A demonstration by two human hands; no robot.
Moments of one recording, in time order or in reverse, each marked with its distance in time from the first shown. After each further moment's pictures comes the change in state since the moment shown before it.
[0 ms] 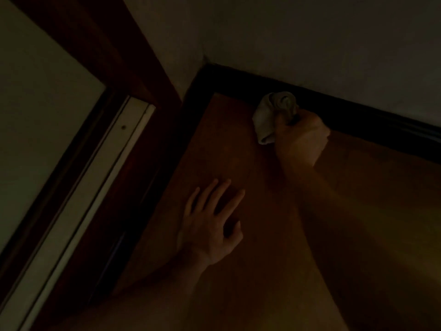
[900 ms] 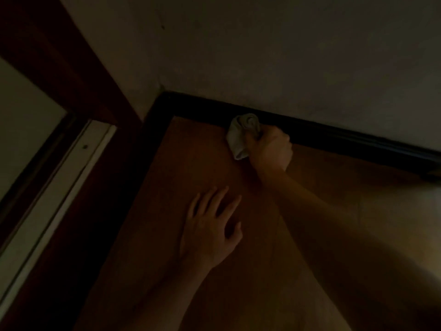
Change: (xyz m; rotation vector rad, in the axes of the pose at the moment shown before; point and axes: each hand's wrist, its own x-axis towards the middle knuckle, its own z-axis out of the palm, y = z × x) left_hand 0.021 0.060 0.008 -0.069 0.047 0.112; right_hand 0.008 0.029 -0.039 -0.160 0.029 -0.068
